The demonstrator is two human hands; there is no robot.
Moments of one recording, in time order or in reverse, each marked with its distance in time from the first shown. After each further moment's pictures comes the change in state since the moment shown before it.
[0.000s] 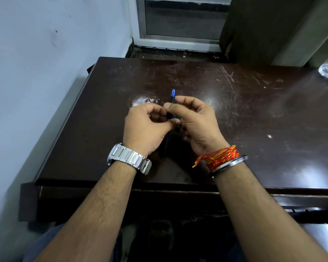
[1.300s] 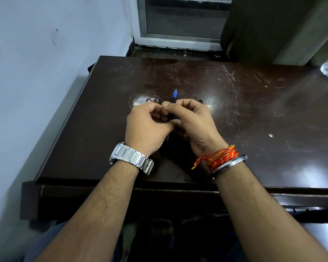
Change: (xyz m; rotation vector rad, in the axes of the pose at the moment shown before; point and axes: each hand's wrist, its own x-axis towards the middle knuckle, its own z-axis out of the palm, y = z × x) left_hand 0.001 -0.004 0.002 0.023 -0.005 0.024; right_hand 0.001 0.006 0.002 -0.056 -0.046 0.009
